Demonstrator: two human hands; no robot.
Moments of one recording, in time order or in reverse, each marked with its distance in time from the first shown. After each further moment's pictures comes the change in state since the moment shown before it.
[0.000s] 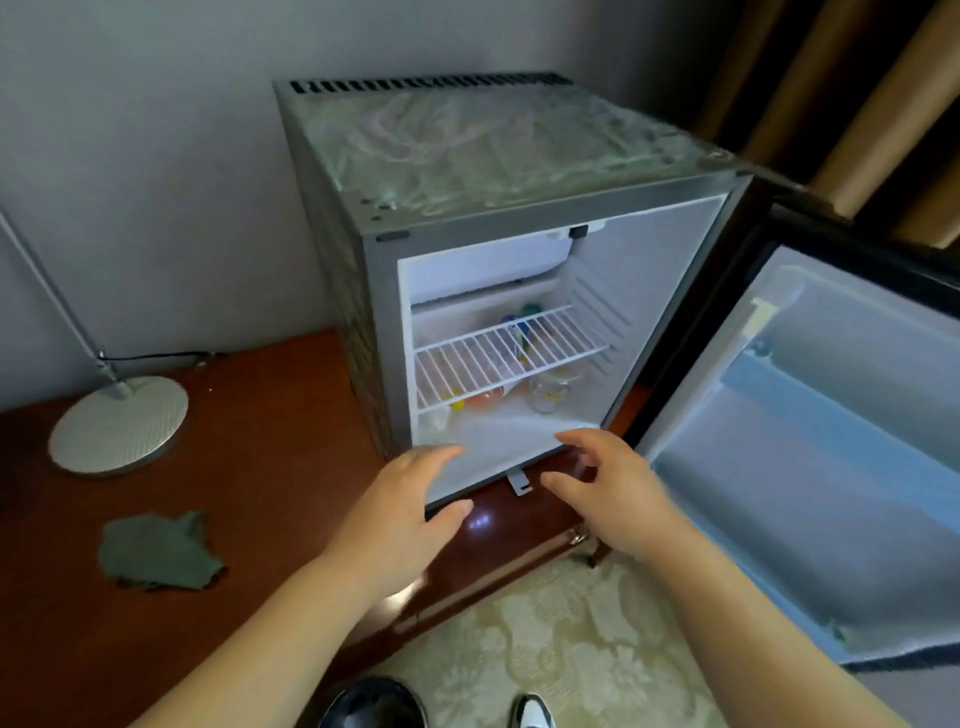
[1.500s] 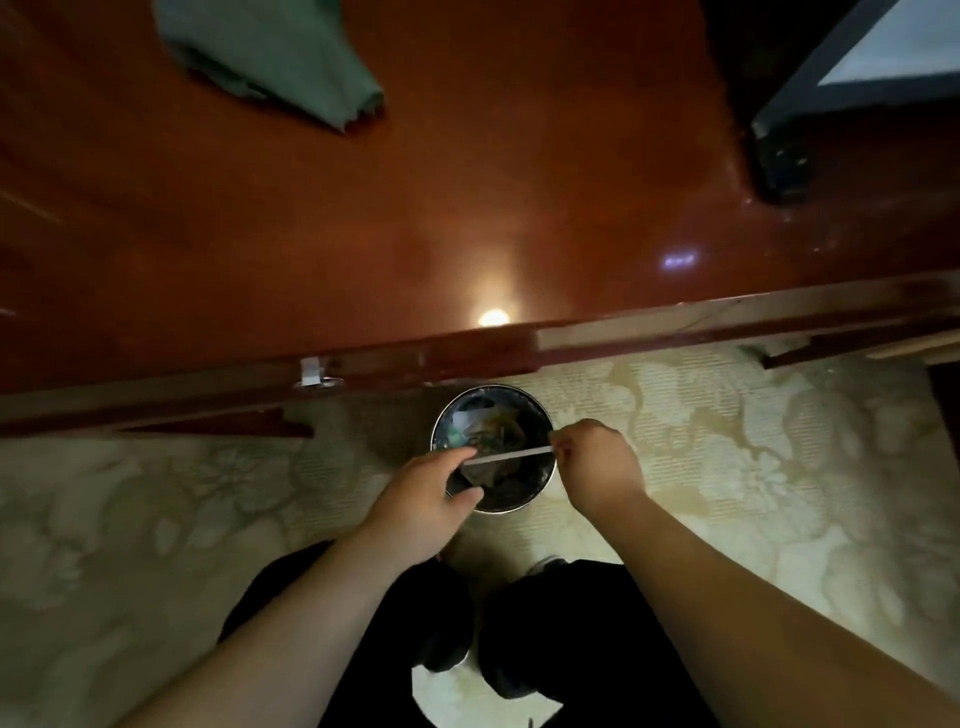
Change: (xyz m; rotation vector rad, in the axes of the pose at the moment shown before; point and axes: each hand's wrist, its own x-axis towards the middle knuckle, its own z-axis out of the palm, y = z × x) left_hand -0.240 -0.349 0.265 -0.216 -0.294 -0.717; right_hand -0.085 0.163 0.473 -0.505 -0.596 0.046
